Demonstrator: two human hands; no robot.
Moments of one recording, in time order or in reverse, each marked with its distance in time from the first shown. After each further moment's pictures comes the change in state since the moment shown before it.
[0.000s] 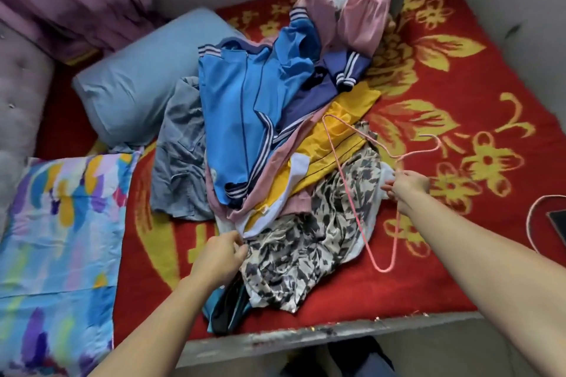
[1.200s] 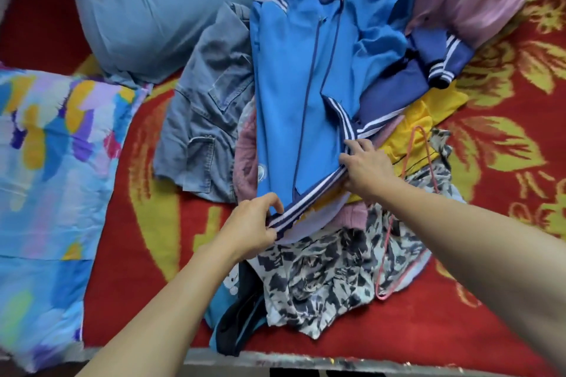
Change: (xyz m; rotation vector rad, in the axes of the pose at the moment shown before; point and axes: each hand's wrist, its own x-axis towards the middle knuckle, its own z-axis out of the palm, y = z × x) left_hand 0.120 -0.085 -0.010 -0.349 -0.104 0.162; right_hand -0.034 -0.001 0.246 -1.797 -0.367 -1.274
